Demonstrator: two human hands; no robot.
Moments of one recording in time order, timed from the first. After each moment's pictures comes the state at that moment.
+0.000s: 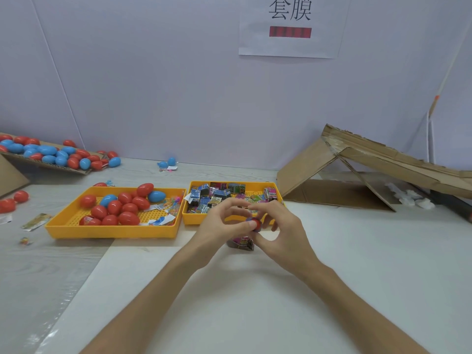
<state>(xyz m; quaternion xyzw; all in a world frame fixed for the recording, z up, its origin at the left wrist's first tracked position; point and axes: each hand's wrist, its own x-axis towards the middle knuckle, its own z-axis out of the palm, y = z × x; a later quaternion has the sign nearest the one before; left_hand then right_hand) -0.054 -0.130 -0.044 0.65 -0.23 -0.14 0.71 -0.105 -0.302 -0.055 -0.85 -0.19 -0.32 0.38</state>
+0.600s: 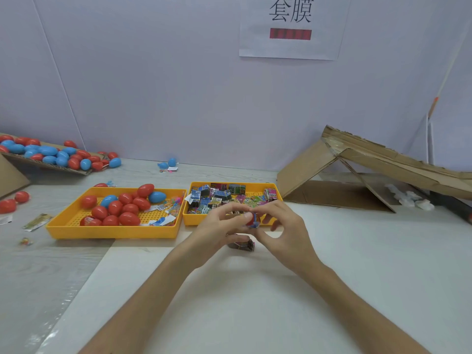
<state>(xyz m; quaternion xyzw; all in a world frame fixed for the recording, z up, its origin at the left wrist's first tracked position) -0.057 -0.125 -0.034 0.60 -0.19 -0.23 0.74 -0.105 -0.304 -0.052 -0.84 -0.18 -0.31 0.41</state>
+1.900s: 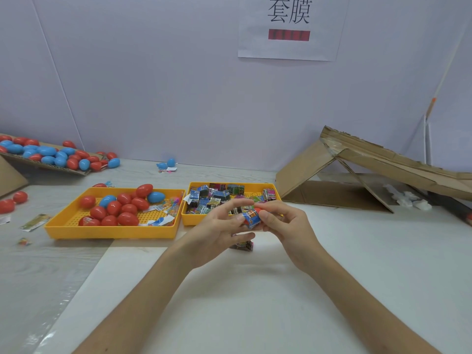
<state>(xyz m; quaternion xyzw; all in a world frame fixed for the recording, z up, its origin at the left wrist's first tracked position) -0.056 -0.121 -0.033 0.49 -0.23 -0.32 0.78 -0.104 -0.309 -0.042 -0.65 -0.09 -0.13 0.74</state>
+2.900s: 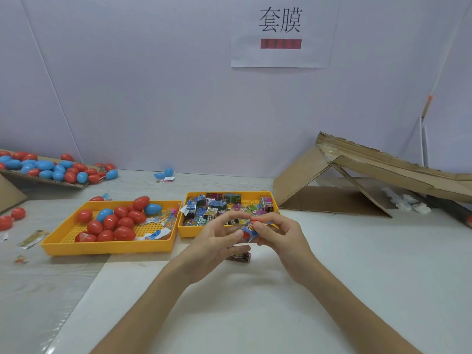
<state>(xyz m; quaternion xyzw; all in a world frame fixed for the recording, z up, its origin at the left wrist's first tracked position) -0.055 -0.123 -0.039 0.53 -0.26 -0.28 0.76 -0.104 -0.307 -0.042 -0.66 -0.06 -0.11 0.74</state>
